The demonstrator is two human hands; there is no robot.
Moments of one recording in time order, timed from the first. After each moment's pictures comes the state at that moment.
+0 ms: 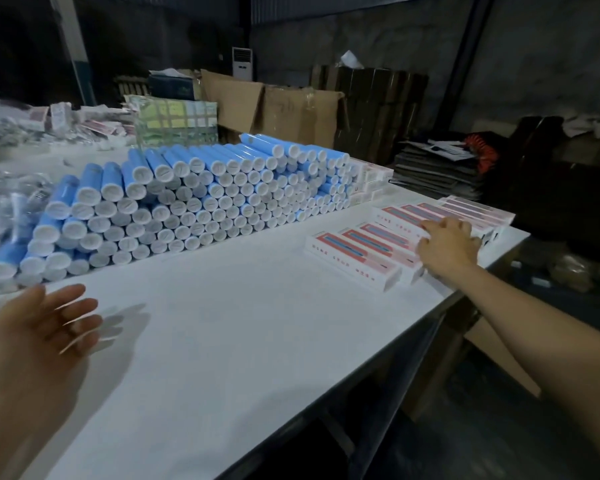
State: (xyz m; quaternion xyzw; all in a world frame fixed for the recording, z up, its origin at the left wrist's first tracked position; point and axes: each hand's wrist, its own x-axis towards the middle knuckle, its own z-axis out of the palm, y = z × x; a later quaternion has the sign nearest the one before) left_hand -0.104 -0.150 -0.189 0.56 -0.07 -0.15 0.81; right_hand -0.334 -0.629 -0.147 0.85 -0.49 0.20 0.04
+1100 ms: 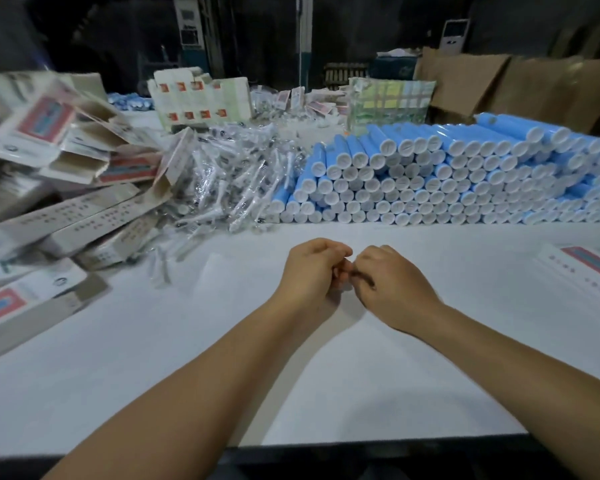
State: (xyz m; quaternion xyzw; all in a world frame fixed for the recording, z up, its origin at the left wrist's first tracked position) left_hand -0.148 -0.170 -0.153 0.57 -0.03 -0.14 0.81; right_hand -0.169 -0.304 -0.176 0.96 0.11 0.19 -0.15
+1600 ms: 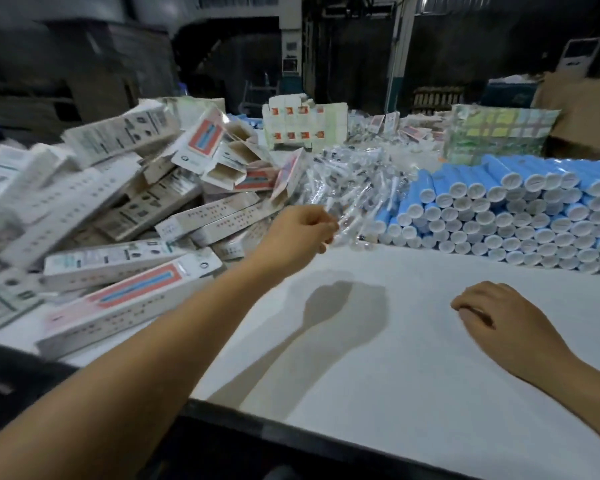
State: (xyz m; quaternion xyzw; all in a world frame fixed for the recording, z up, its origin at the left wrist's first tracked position) left_hand -0.131 -0.014 -0.092 0.84 -0.12 0.07 0.52; right_hand -0.173 -0.306 -0.176 0.97 0.09 0.16 -0.16
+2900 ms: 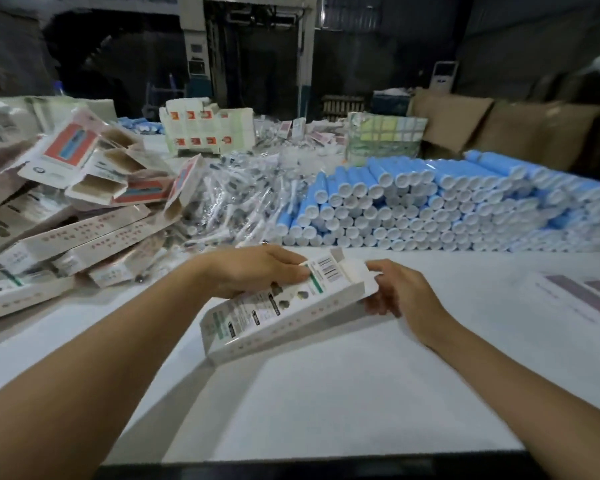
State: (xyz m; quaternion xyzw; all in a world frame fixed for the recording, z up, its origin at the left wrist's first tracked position) left_hand -0.107 -0.078 -0.104 0.76 -0.29 -0.35 0.46; right_hand -0.178 -0.313 -0.163 0.74 0.01 0.12 -0.66
